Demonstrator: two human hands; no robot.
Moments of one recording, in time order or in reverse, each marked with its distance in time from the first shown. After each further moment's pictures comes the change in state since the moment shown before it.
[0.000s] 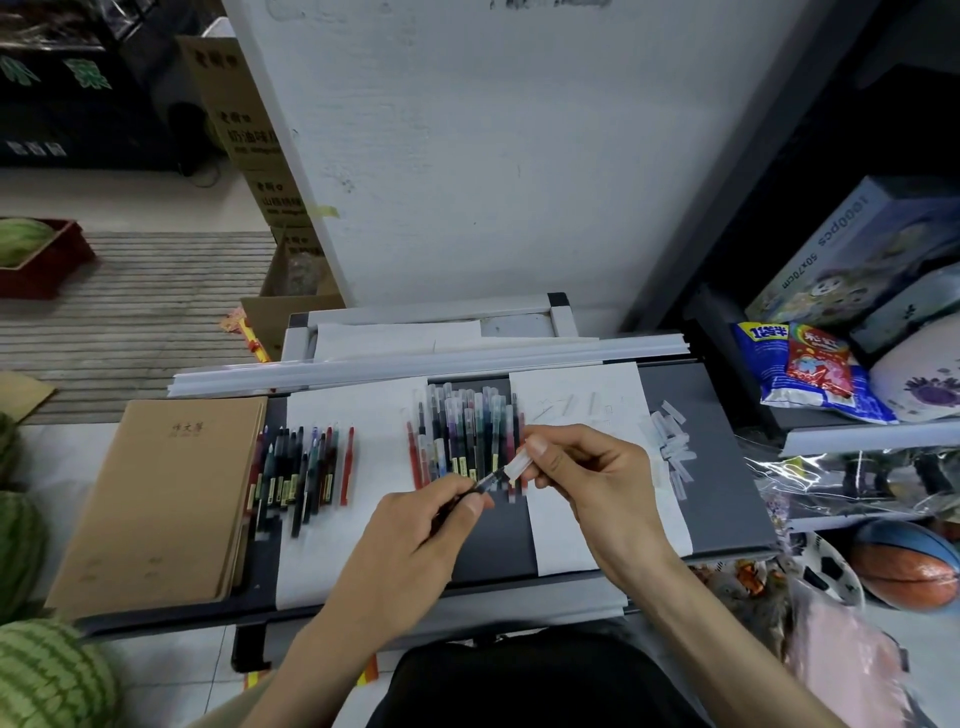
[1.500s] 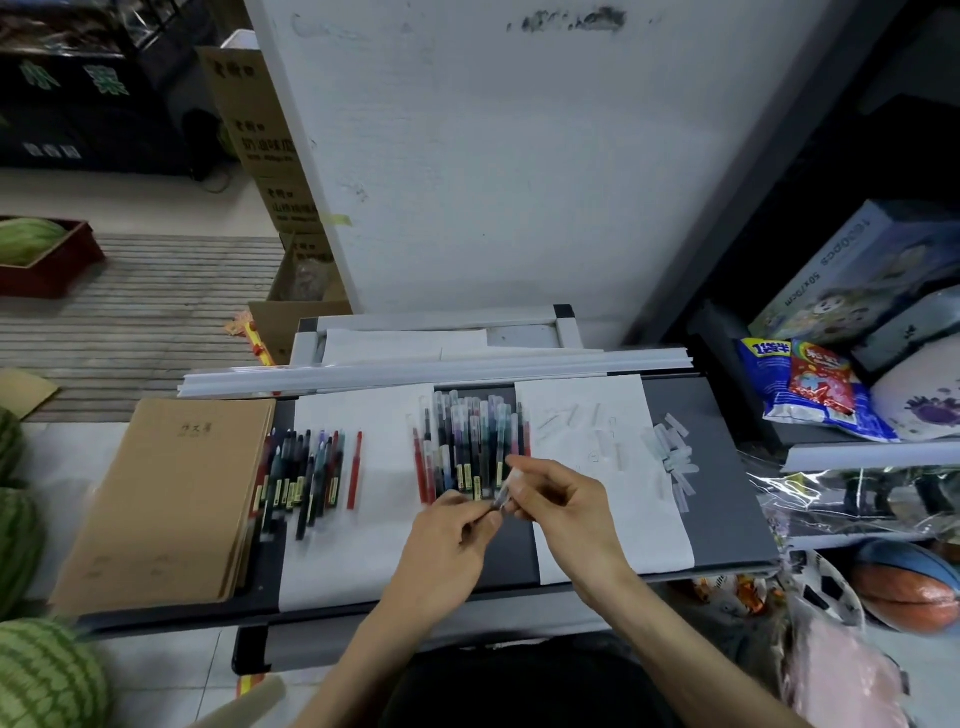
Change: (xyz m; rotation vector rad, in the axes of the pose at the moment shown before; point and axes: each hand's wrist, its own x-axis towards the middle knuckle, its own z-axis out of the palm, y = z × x) left_hand 0.023 -0.043 0.045 0.175 -0.047 -0.121; right_hand 0.009 0.067 -0.001 -0.175 -0.026 0.112
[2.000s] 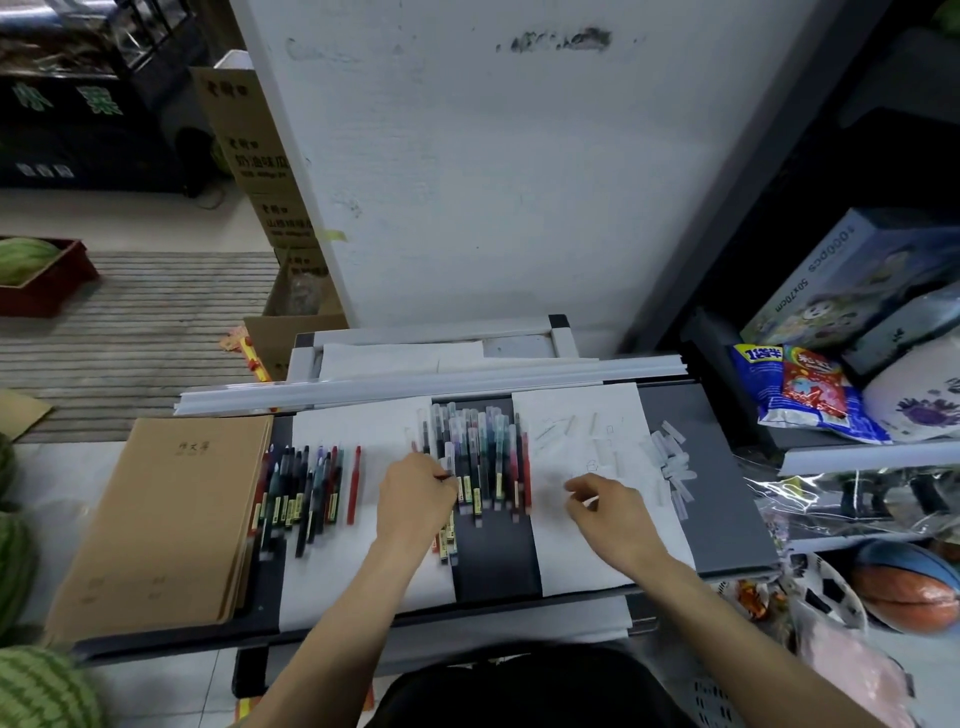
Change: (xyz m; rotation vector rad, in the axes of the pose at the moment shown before) left_hand 0.077 -0.035 -0.018 0.190 0.235 -0.314; right_hand 0.042 0.034 -0.071 -0.875 0.038 0.099
